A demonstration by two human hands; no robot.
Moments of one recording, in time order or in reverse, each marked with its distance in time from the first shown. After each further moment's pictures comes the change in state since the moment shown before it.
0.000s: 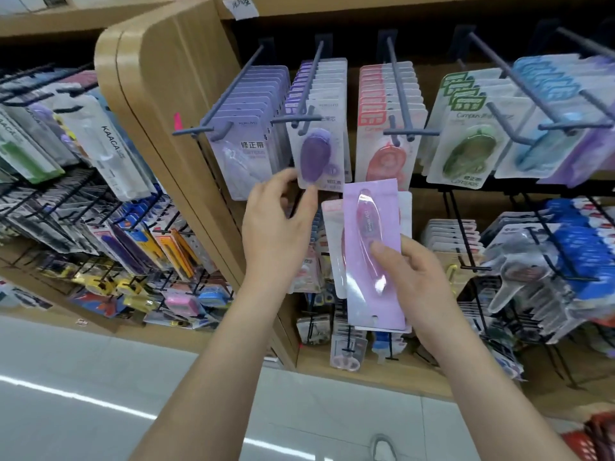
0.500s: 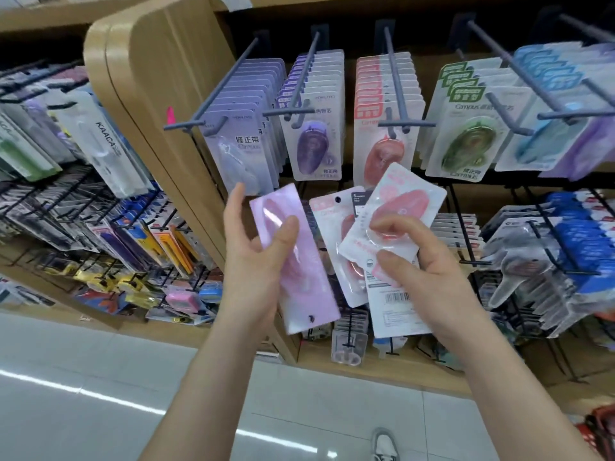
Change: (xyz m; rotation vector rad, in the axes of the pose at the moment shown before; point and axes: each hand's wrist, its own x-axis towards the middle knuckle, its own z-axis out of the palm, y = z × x) left_hand -0.041 -0.019 -0.020 -0.655 -0.088 -0.266; right_hand -0.004 -0.004 -0.021 -0.132 -0.068 -0.137
